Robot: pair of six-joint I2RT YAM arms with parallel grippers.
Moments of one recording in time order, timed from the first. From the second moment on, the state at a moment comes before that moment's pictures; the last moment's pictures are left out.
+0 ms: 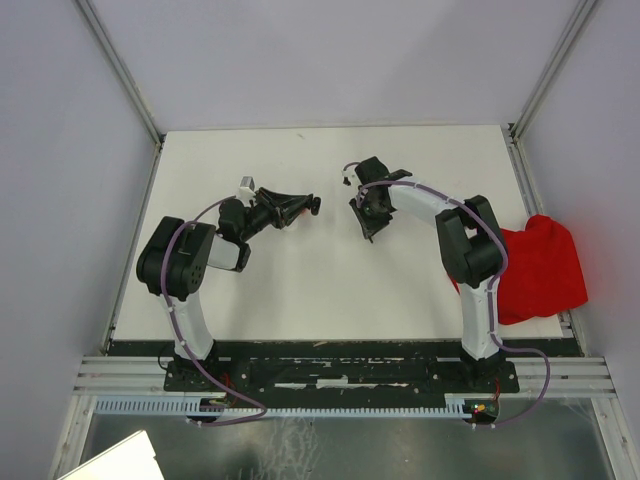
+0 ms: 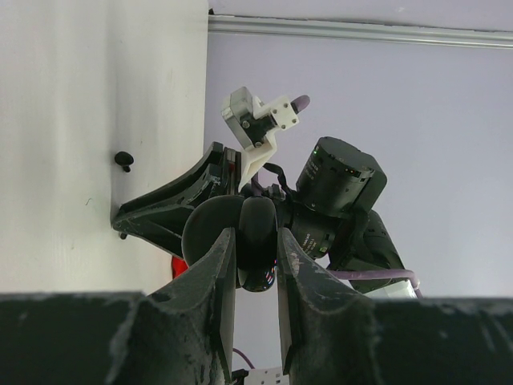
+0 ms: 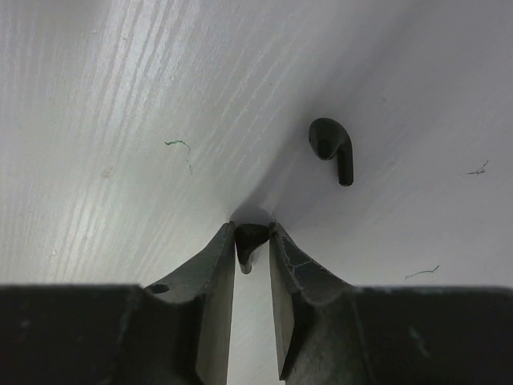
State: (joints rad) left arm -0.23 1.90 0.68 1.21 0.59 -1.56; right arm 0.48 2.11 1.57 -0.68 -0.07 -0.01
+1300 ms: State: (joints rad) left arm -0.32 1.96 0.83 1.10 0.71 -1.56; right arm 0.48 1.46 0.69 0.72 -0.25 0.02
